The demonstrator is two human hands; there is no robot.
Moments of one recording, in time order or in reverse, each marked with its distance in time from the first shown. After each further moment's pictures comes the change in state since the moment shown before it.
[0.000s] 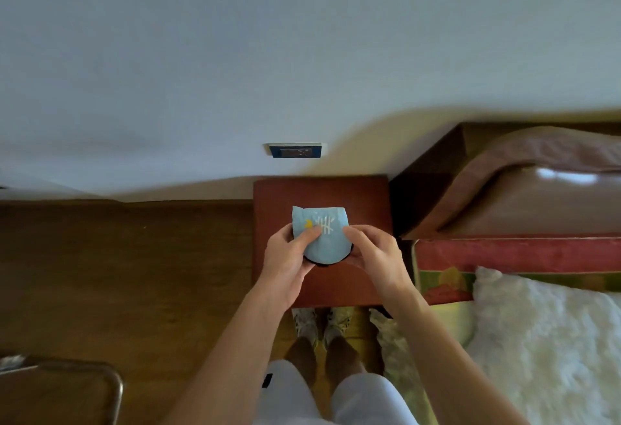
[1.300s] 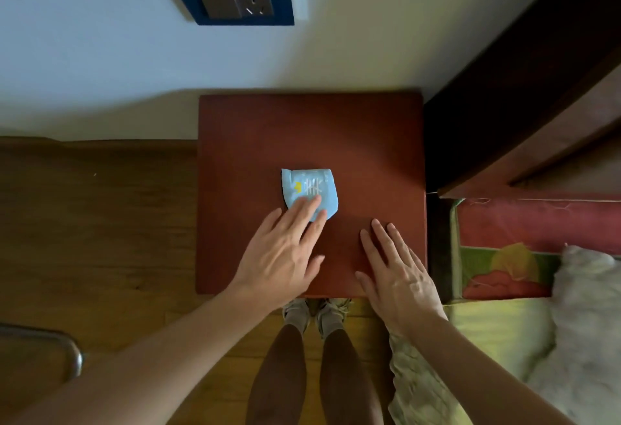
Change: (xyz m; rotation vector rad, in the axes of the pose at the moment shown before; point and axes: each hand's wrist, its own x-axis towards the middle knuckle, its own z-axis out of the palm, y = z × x) left_hand 0.188 -0.195 -0.066 2.019 -0.184 0.879; right_hand 0.120 0.294 -0.067 -1.358 -0.136 -0.367
